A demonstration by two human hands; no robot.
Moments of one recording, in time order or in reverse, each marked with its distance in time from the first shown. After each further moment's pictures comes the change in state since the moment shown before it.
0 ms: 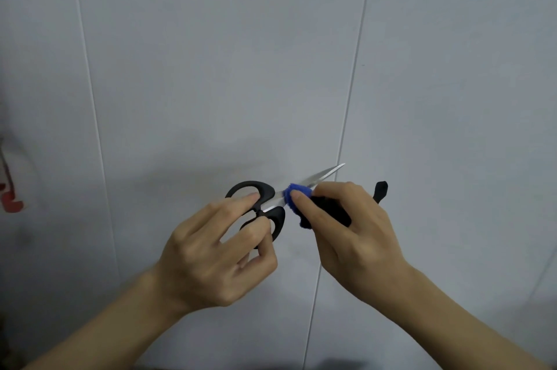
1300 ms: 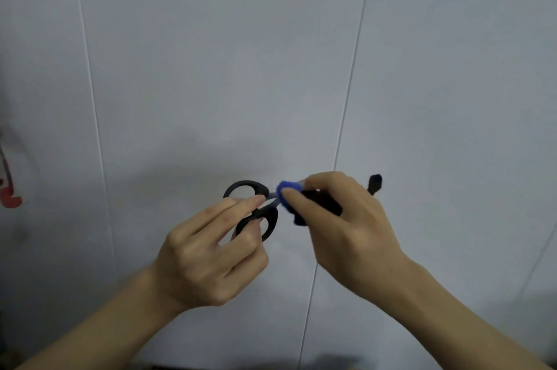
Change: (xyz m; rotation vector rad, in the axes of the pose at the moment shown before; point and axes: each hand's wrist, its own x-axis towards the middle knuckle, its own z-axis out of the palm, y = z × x) left_hand -0.008 0.002 -0.004 -0.045 -0.018 0.041; right_hand 0.014 -0.012 -0.010 0.049 -0.118 0.088
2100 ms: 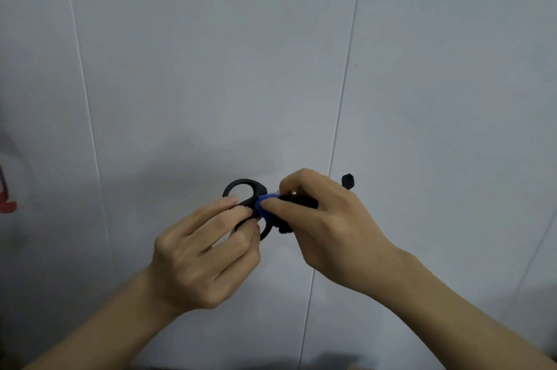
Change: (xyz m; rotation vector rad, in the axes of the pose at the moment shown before) left_hand 0.000 -0.003 -0.001 0.000 0.019 -0.042; right_hand 0.015 -0.002 -0.003 0.089 -0.214 -0.059
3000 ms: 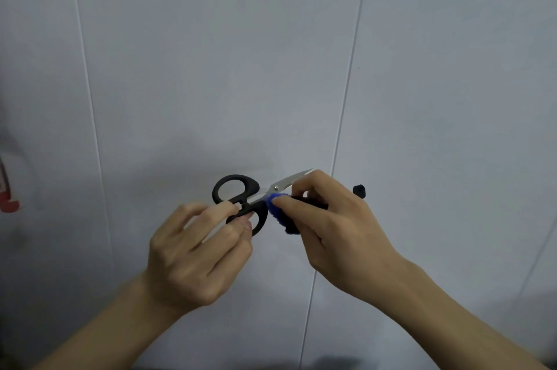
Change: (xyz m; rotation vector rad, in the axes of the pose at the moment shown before) left_hand -0.003 -0.003 -0.005 0.095 -0.035 -0.067; right_hand -0.005 -0.003 0.003 0.070 0.003 0.142
